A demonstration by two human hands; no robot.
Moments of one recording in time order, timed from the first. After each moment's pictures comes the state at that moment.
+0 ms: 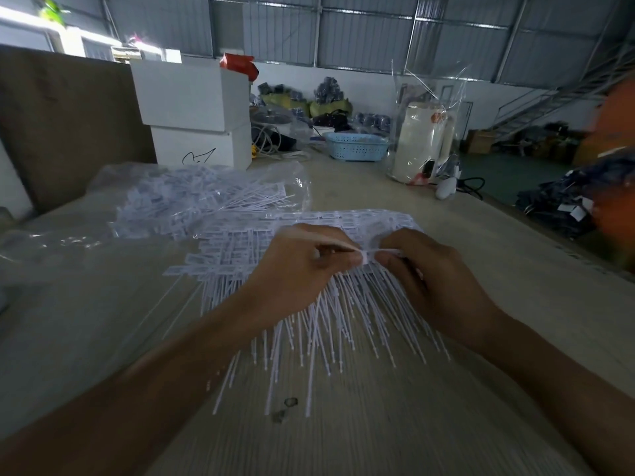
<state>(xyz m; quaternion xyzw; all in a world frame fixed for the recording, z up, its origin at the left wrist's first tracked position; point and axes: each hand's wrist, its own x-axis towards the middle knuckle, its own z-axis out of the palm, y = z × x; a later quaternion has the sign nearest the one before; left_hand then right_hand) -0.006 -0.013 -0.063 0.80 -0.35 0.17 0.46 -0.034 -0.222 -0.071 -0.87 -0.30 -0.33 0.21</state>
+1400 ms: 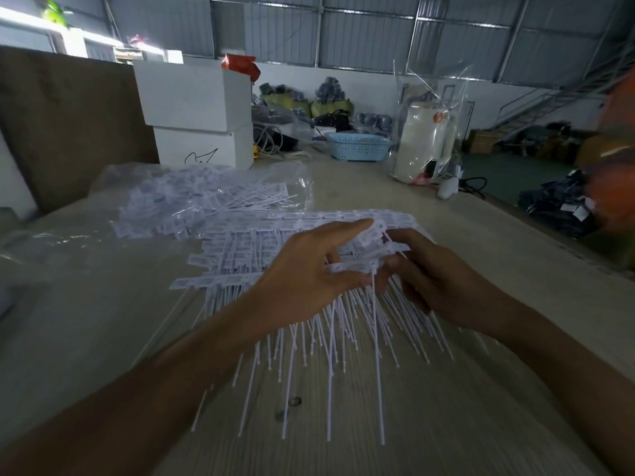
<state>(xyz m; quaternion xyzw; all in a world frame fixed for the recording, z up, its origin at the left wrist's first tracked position) -0.004 -0.012 -0.070 0.82 -0.37 0.17 0.39 -0.034 -0.229 -0.066 -0.89 -0.29 -0.12 0.34</state>
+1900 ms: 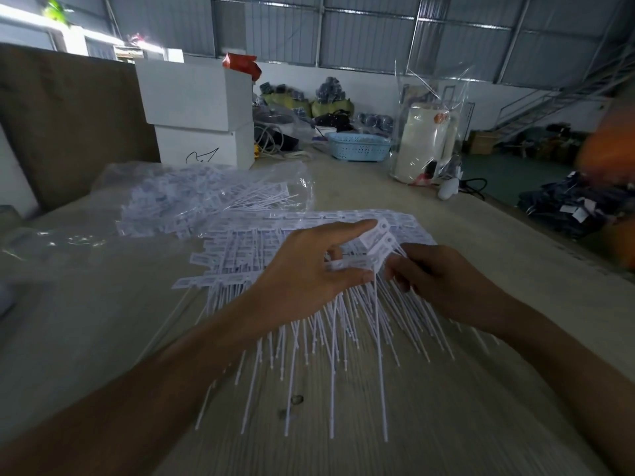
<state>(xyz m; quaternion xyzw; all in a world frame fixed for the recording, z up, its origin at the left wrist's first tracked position) -0.007 -0.011 -0.068 0.82 -0.36 0.18 0.40 -0.028 -0.237 -0.066 -0.92 -0.21 -0.14 0.29</state>
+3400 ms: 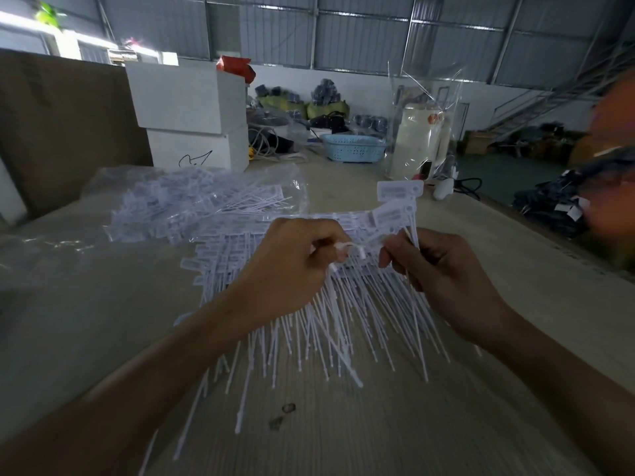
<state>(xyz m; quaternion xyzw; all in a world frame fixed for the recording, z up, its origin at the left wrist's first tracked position) -0.013 -0.005 -0.047 0.83 -0.35 0.22 0.38 -0.047 -0.214 -0.059 -0.82 -0.23 -0.23 0.47</state>
